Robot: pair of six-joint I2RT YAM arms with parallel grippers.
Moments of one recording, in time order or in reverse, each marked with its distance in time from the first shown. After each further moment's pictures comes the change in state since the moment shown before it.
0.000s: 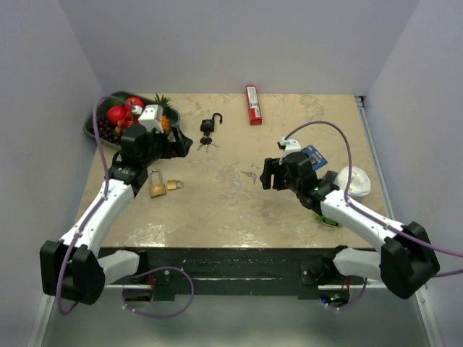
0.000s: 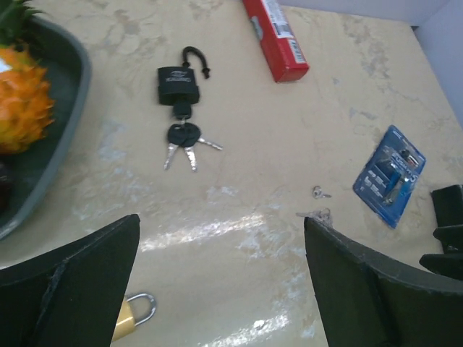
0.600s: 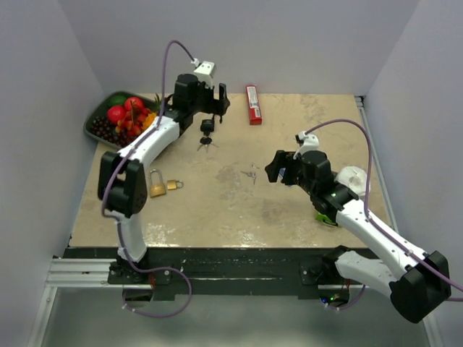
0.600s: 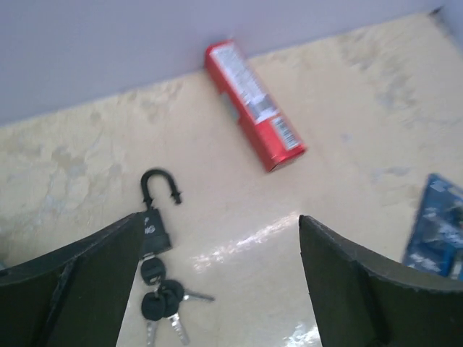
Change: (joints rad) left arm -0.107 0.869 0.898 -0.114 -0.046 0.192; right arm -0.030 -0.158 0.031 -0.054 0.006 0.068
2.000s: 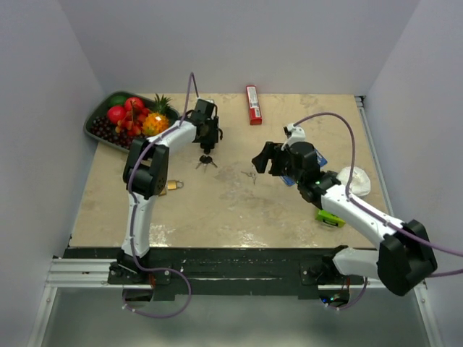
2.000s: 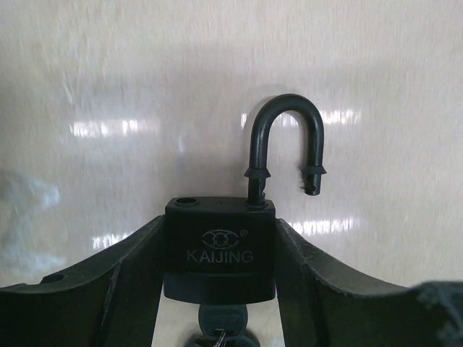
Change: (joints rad) left arm -0.033 0.189 -0.057 -0.270 -0.267 -0.185; right arm 0.000 0.247 0.041 0.233 -0.101 0.069
